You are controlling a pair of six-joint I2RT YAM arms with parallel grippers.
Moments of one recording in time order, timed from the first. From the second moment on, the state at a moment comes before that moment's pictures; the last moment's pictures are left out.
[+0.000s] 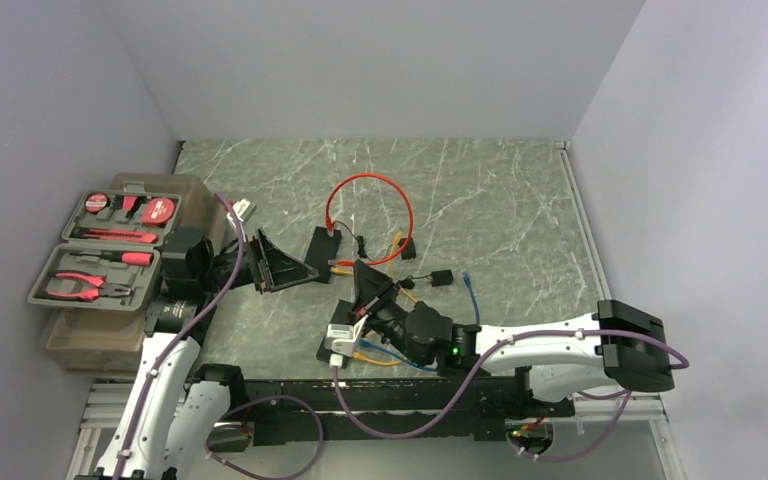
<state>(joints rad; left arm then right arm) -0.07 0.68 0.67 -0.24 1.11 -0.89 1.41 1.26 0.62 0.69 0.57 -1.36</state>
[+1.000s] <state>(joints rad) -0.07 0.72 0.67 -0.09 1.16 -1.06 1.47 1.37 0.69 0.82 0.58 -1.59</state>
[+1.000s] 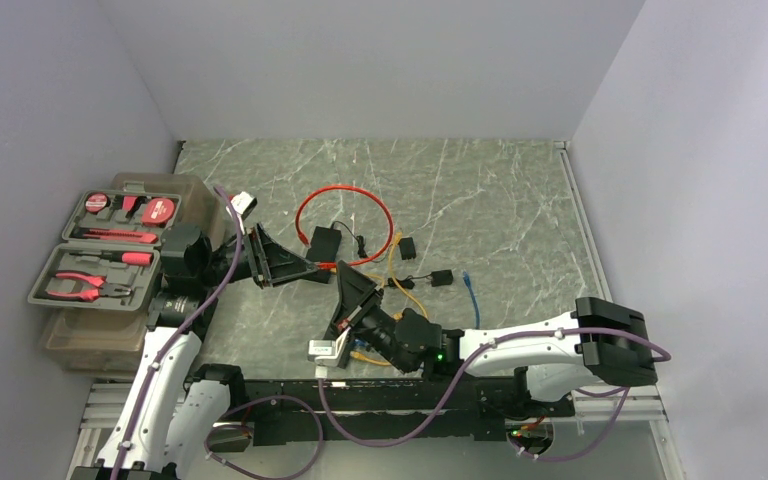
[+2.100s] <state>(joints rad) -0.07 0.72 0.67 -0.07 1.15 -1.07 1.50 1.41 0.69 0.90 0.62 -1.66</state>
